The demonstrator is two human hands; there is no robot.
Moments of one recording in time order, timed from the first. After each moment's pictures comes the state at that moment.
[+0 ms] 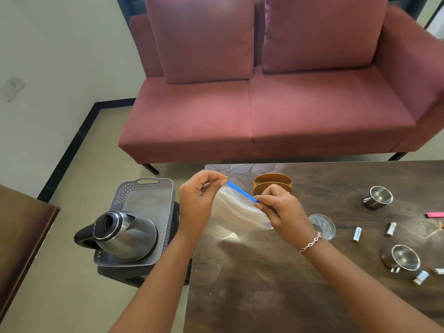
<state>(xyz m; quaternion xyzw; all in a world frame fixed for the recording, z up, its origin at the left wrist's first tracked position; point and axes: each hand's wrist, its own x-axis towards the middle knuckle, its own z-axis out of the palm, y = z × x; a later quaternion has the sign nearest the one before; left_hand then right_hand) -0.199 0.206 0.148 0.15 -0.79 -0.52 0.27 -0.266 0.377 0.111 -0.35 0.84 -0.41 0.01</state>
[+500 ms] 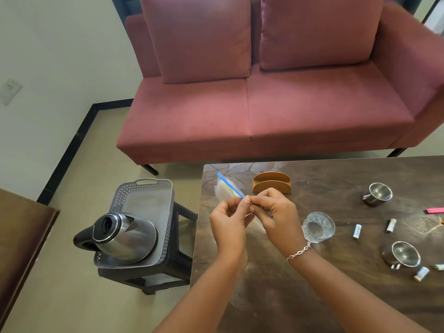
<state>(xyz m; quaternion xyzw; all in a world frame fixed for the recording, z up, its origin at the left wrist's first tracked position) -0.195 0.285 0.136 0.39 -0.51 -0.75 0.18 -0.244 0.362 0.114 -0.24 0.82 -0.53 0.02</state>
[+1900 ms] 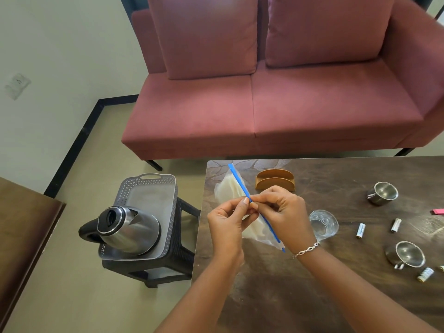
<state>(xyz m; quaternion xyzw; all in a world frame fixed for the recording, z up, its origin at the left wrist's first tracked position) -0.179 0.284 0.139 0.36 -0.52 -0.76 0.16 -0.241 0.372 0.132 -0.23 0.79 -0.56 0.06</state>
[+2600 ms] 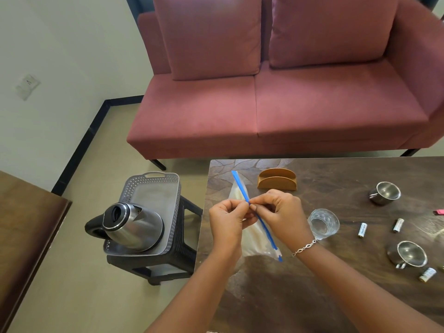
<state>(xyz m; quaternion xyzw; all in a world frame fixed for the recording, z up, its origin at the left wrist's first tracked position) -0.178 0.281 0.140 0.39 -0.57 -0.72 0.12 -0.236 0.374 0.138 -0.24 0.83 -0.50 0.11</state>
